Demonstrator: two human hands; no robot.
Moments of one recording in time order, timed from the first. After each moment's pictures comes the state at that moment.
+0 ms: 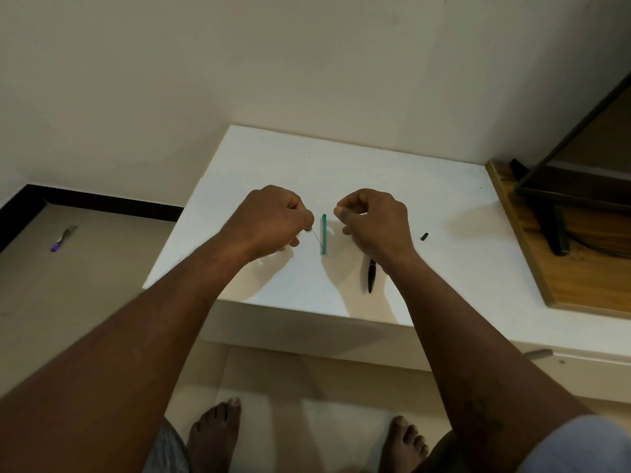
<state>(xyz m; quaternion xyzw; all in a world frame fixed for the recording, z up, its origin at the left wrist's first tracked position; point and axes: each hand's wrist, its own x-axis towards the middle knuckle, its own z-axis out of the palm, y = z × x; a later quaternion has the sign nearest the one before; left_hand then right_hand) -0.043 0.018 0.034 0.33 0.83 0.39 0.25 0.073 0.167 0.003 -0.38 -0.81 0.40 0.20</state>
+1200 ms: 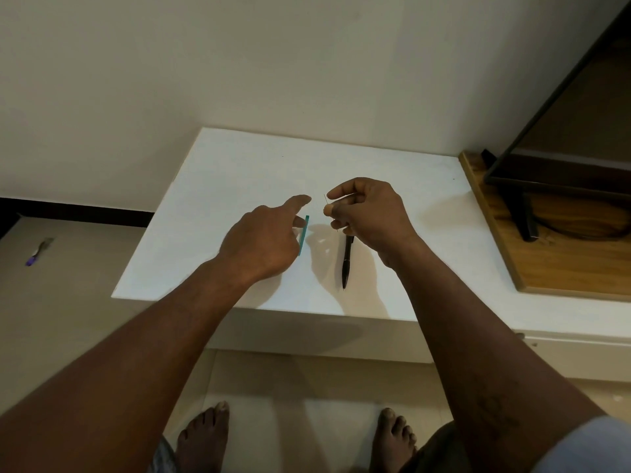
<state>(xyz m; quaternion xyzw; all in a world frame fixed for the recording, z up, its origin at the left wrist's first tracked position) -0.017 0.045 -0.003 0.45 0.86 0.21 0.10 0.104 0.182 0.033 -0.38 -0.76 0.50 0.17</state>
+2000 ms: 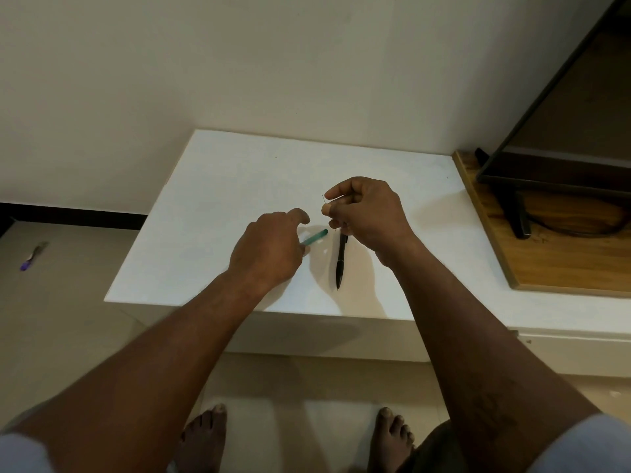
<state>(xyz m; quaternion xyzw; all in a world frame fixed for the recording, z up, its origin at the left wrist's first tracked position) -0.002 0.057 -0.018 0.44 0.87 0.22 0.05 0.109 0.185 0.034 -0.38 -0.76 0.50 0.19</state>
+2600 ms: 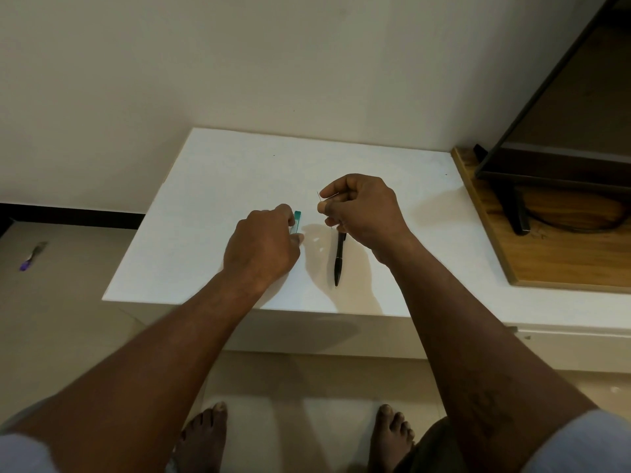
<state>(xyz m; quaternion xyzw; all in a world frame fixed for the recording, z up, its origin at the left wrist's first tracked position) -0.002 0.058 -0.020 0.38 0.90 0.22 0.01 0.106 0.183 0.034 -0.38 -0.77 0.47 0.18</state>
